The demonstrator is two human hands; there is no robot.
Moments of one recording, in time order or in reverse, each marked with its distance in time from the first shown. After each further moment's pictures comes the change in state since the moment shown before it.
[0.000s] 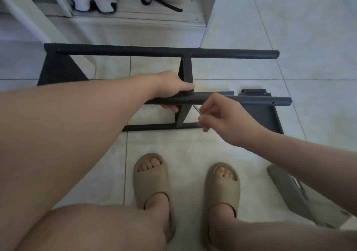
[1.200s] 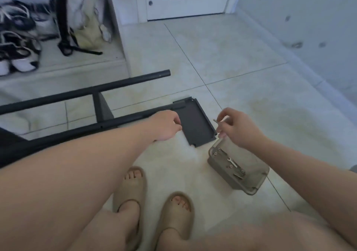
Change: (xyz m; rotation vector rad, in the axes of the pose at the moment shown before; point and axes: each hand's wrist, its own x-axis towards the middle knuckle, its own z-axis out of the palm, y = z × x) left_hand -0.039 0.154 0.189 0.531 -0.014 0.352; right_hand -0.155 0.166 -0.153 0.064 0.427 0.302
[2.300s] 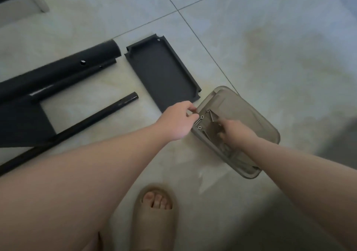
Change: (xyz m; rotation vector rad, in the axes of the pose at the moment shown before) left_hand 0.155 0.012 0.200 -0.353 -0.194 -0.023; right_hand 0.075 0.261 0.100 -0.541 -0.380 0.348
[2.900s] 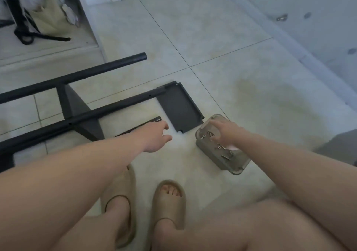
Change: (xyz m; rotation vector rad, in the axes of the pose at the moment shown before) left_hand -0.176 0.010 -0.116 0.496 0.043 -0.062; right_hand -0.154 -0.088 -0.116 -0.159 0.091 -0.142
